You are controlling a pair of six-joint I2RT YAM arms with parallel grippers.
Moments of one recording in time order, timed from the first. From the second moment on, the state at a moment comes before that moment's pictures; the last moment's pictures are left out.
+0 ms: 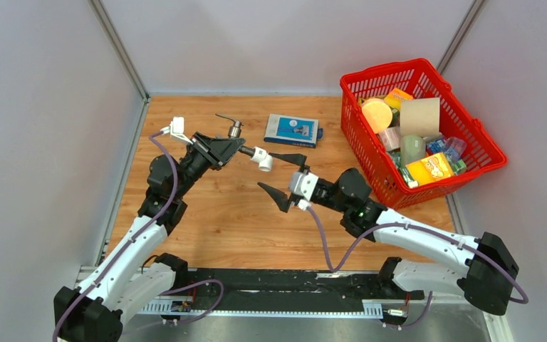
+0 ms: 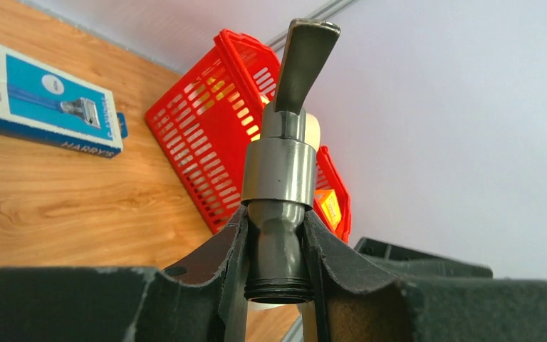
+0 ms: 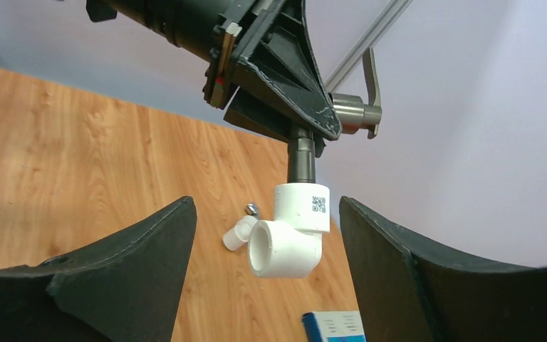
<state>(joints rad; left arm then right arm) -0.38 0.85 0.64 0.37 0.28 -1.04 0.92 1.11 0.72 0.62 -0.33 -0.48</state>
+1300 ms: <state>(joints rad) -0.35 0.92 0.71 0.66 0.87 -0.52 0.65 1.32 0.97 0.47 -0.88 -0.15</state>
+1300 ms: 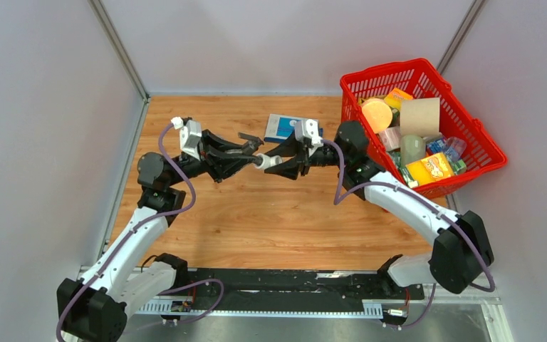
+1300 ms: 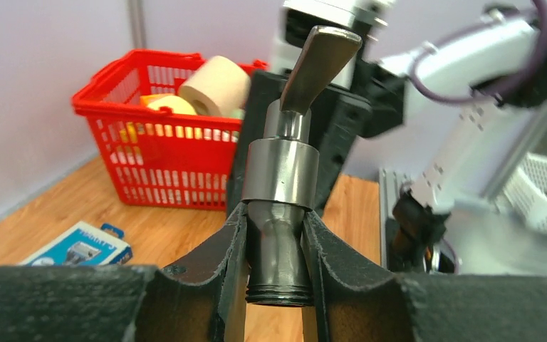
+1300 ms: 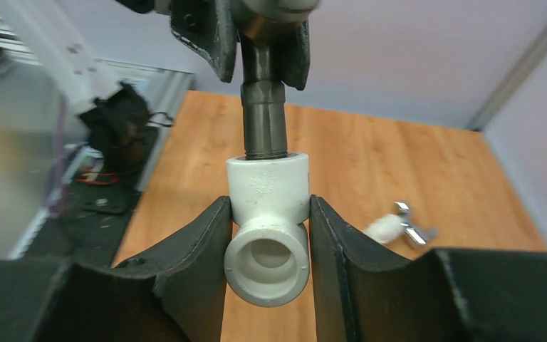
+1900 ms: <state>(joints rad) -0.37 0.79 0.75 0.39 0.85 -0.35 0.63 1.34 1.03 0.40 -0.96 0.00</state>
